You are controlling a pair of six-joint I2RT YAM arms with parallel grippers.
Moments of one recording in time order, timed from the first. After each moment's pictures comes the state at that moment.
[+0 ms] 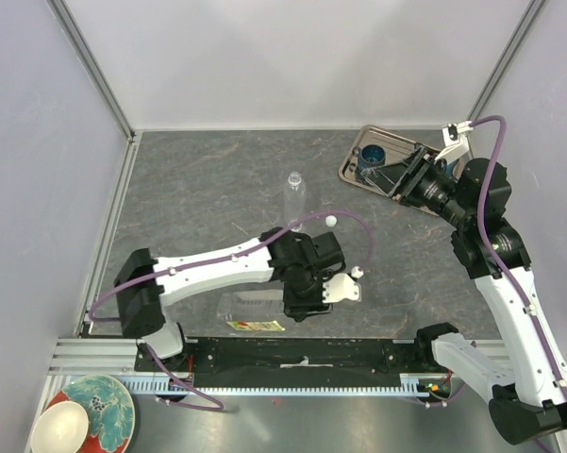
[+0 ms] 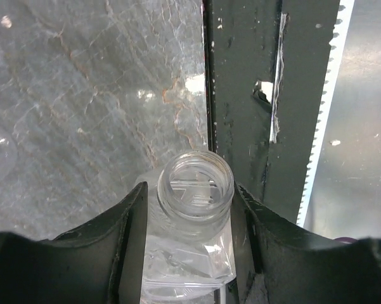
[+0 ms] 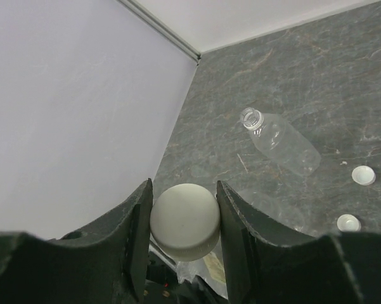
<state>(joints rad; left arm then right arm) -1.18 1.61 1.40 -1.07 0.26 0.39 0.24 0.92 1.18 -0.36 -0.41 0.78</state>
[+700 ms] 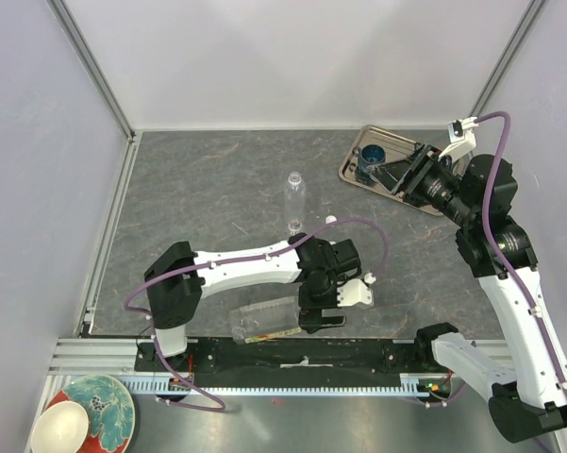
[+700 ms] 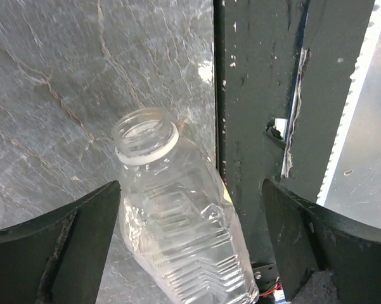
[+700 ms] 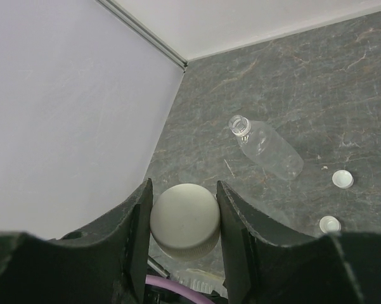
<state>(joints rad) -1.22 1.84 1.46 -1.00 0.28 0.38 0.24 0.93 1.25 -0.44 -0.36 0.73</state>
